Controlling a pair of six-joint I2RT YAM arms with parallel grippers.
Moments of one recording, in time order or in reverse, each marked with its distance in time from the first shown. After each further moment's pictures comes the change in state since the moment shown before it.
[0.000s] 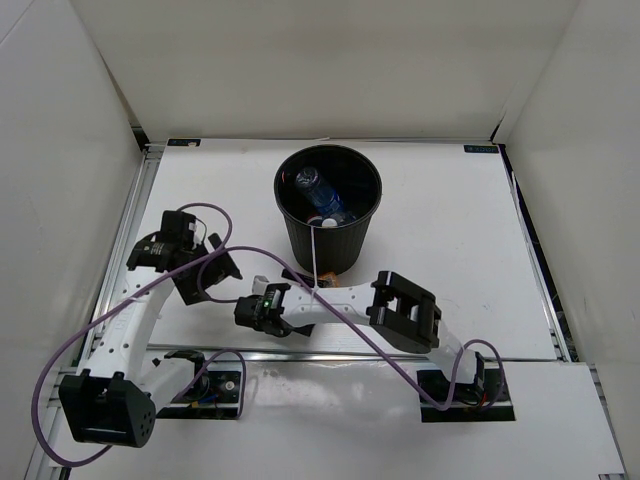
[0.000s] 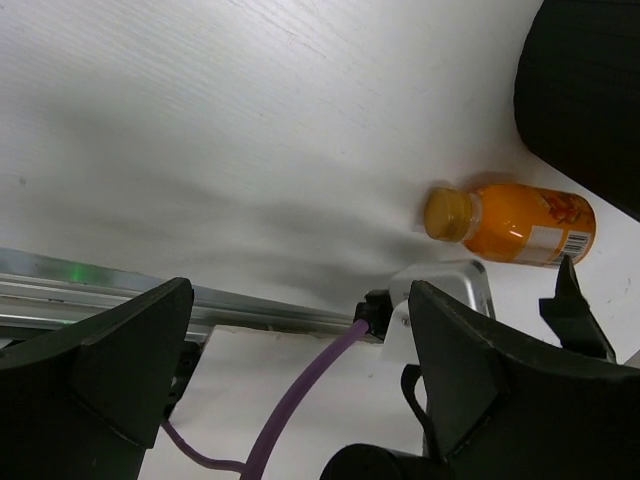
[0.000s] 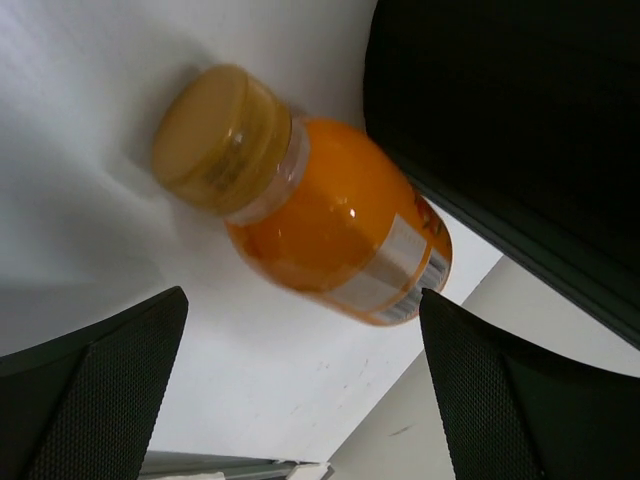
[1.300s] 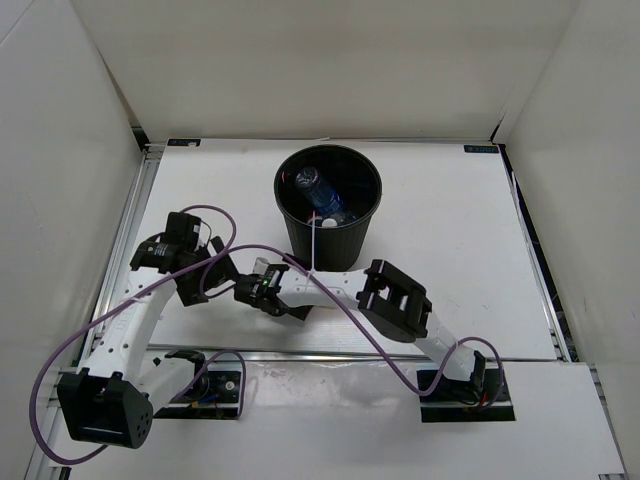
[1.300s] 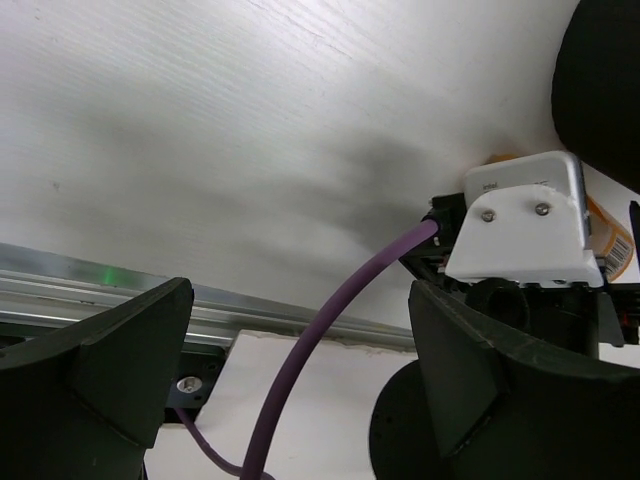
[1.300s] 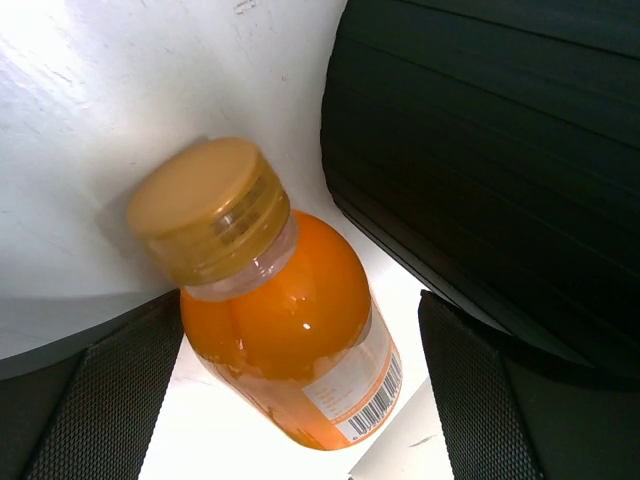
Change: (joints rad) left arm -0.041 0.000 -0.011 -0.010 -0.062 0.025; right arm -0.105 0.099 0.109 0.040 -0.005 -0.017
